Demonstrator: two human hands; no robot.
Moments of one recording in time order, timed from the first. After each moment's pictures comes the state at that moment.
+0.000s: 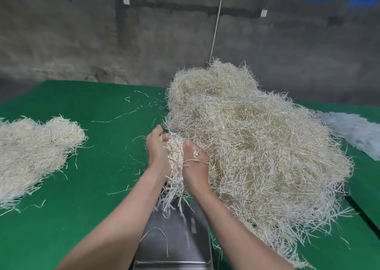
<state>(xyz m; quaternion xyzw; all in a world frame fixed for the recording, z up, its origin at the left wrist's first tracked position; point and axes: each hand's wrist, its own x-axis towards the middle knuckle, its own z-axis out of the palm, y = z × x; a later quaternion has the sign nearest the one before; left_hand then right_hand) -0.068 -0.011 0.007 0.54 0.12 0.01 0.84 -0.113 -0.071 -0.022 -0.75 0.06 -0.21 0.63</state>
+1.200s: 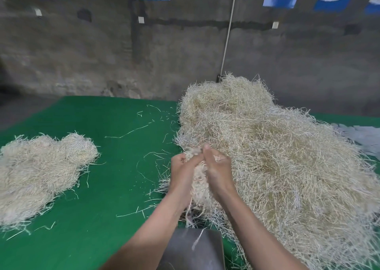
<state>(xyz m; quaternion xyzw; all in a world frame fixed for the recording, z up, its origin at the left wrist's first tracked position) -0.051 -0.026 -0.006 0.59 0.04 -0.10 0.80 -0.062 -0.104 -0.008 -0.69 0.08 -0.17 0.70</state>
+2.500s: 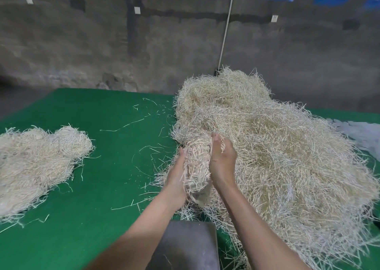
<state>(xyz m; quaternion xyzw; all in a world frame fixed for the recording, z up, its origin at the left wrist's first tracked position) -0.058 -0.020 -0.021 0.48 0.08 -0.25 0.83 -0.052 -0.123 -0.013 -0.73 0.11 -0.26 0.63</state>
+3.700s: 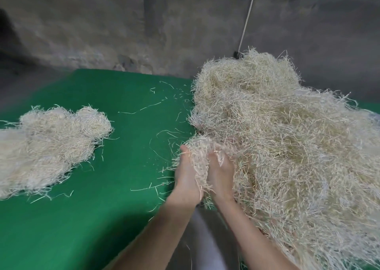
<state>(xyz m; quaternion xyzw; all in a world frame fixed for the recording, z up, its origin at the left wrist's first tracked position) -0.056 -0.004 -0.048 0.40 0.20 -0.21 0.87 -0.071 -0.069 -0.061 -0.70 0.16 -0.15 0.68</state>
